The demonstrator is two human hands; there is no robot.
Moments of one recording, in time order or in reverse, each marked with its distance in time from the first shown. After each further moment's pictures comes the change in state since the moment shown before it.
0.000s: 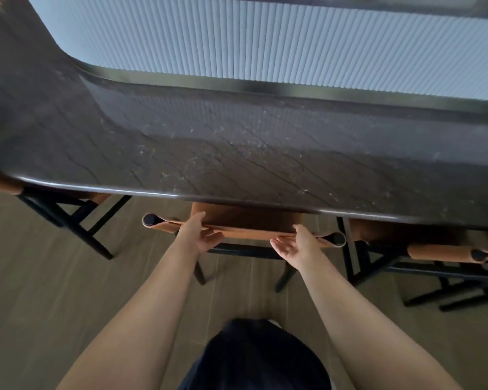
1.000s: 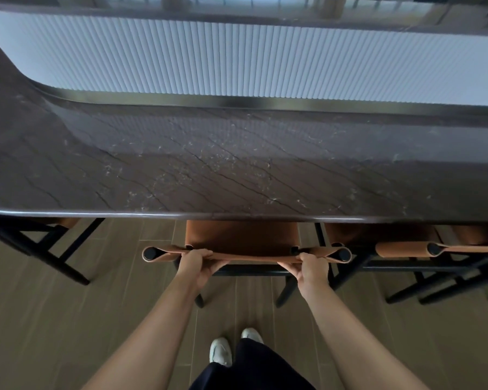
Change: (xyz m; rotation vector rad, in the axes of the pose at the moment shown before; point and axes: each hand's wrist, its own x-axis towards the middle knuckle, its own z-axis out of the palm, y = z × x) left_hand -0.020 -0.059 0.036 -0.082 -0.074 -0.055; right_hand -0.003 -0.024 -0.080 0.144 0.144 -0.225
